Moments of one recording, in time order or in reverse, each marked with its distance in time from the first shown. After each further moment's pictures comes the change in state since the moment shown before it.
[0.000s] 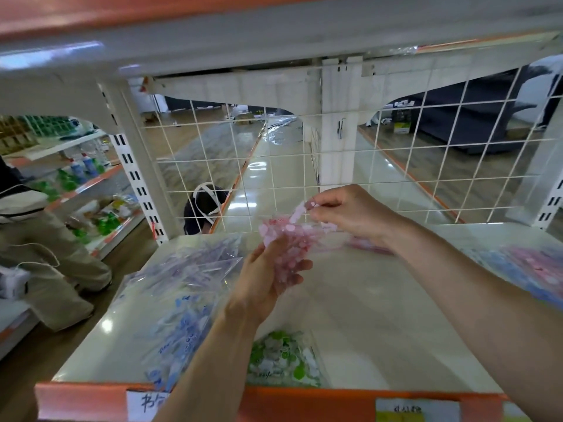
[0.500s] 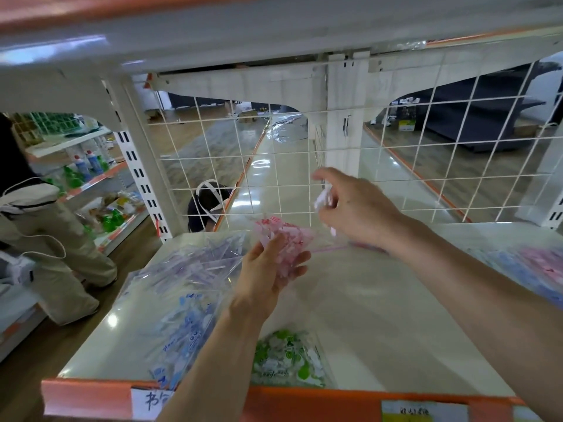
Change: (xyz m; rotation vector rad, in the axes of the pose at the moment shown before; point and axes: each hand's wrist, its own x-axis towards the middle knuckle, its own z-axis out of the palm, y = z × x) left_hand 0.004 -0.002 -0.006 -0.063 0.094 0.010; right_hand -0.009 -0.019 0.002 -0.507 0.130 -0.102
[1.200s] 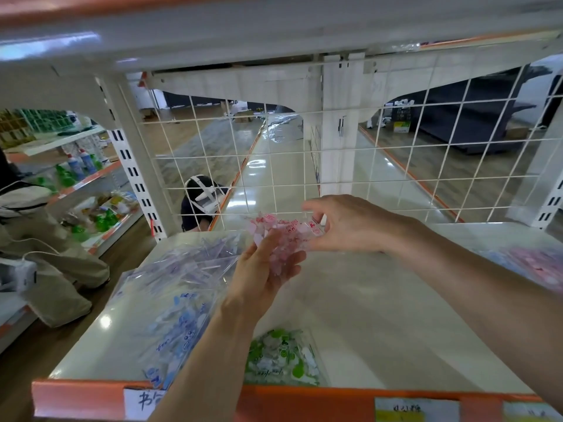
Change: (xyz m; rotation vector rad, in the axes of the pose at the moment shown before) left_hand 0.000 0.002 0.001 -0.043 -0.053 -0.012; right_hand -0.002 0.007 0.002 -0.200 -0.339 -0.061
